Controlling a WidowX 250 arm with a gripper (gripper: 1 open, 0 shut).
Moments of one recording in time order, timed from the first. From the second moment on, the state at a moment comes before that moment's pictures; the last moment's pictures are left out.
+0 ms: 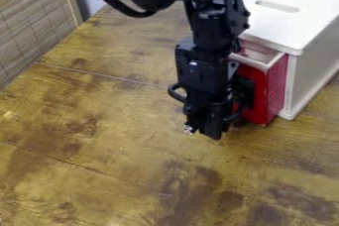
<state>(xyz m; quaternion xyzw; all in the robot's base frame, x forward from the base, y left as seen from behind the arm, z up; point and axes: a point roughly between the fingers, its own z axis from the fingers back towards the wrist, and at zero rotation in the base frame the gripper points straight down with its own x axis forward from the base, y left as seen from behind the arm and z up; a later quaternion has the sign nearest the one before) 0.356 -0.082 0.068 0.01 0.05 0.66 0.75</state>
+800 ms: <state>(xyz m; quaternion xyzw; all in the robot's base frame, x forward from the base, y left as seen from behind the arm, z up) 0.327 -0.060 0.061 0.04 0.13 0.62 0.77</state>
